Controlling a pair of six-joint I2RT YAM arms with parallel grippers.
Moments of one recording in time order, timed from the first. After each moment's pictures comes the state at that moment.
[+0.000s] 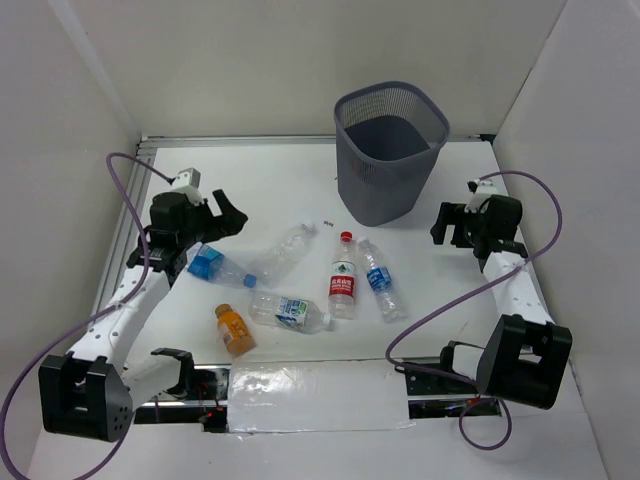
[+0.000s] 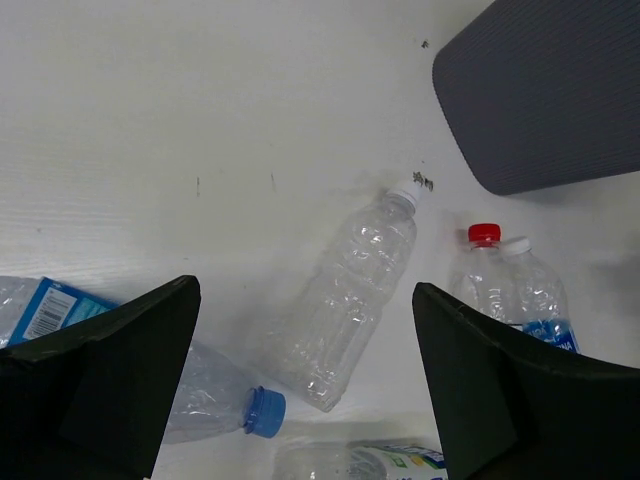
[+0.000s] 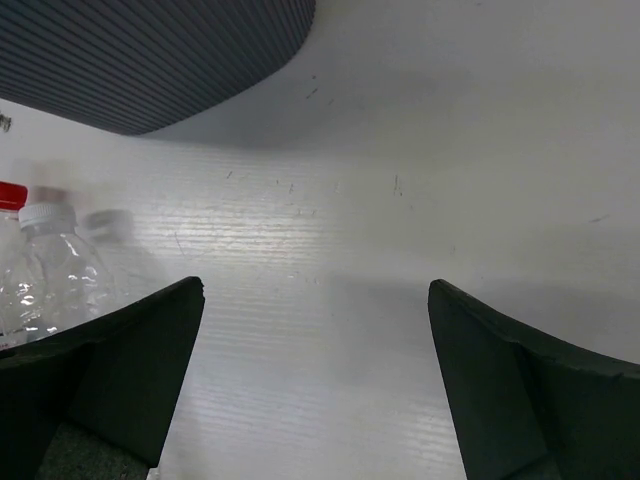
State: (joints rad) left arm -0.11 1.07 0.79 -0.16 0.19 -0.44; right arm -0.27 1.19 0.75 -0.21 -0.35 -0.07
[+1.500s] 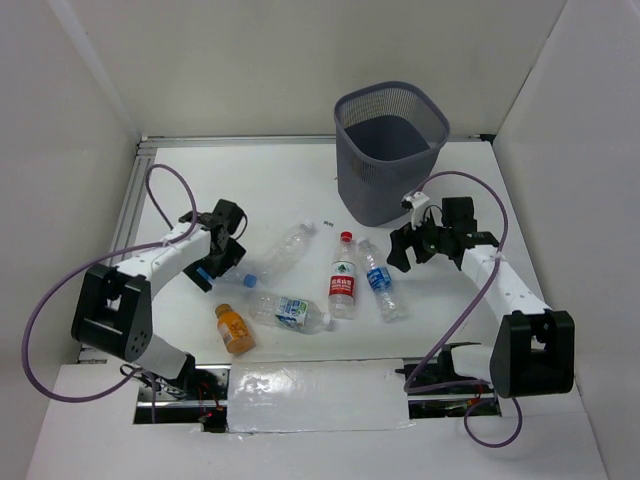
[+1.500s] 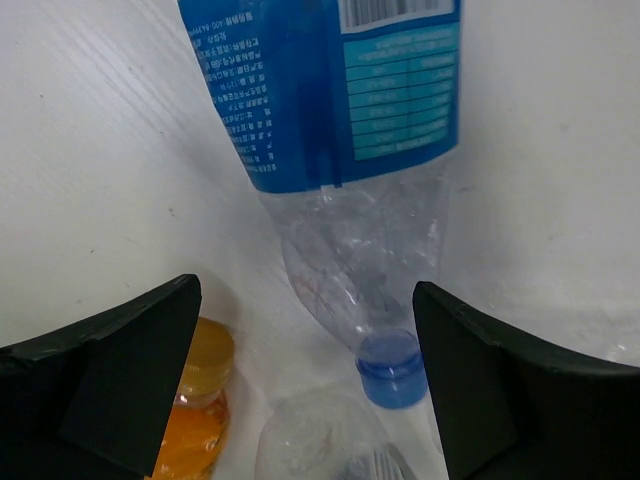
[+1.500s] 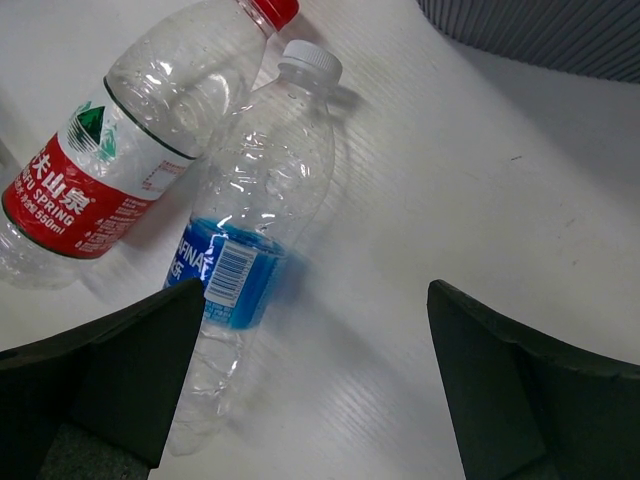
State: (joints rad) left arm -0.32 1.49 1.02 -0.95 -0.38 -1.24; right arm 0.04 1.23 0.78 -0.42 -0.57 -0.39
